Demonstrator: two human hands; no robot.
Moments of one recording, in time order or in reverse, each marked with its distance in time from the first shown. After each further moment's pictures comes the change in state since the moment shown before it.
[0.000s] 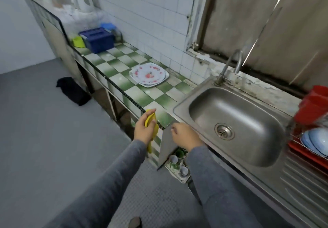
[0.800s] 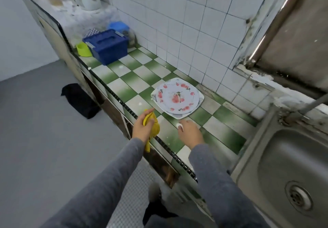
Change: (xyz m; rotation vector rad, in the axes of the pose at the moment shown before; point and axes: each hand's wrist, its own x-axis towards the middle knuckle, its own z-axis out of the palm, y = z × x) left_hand 0.362 -0.029 -0.113 0.046 0.022 -0.138; right_hand 0.365 -0.101 0.055 0.062 0.008 0.125
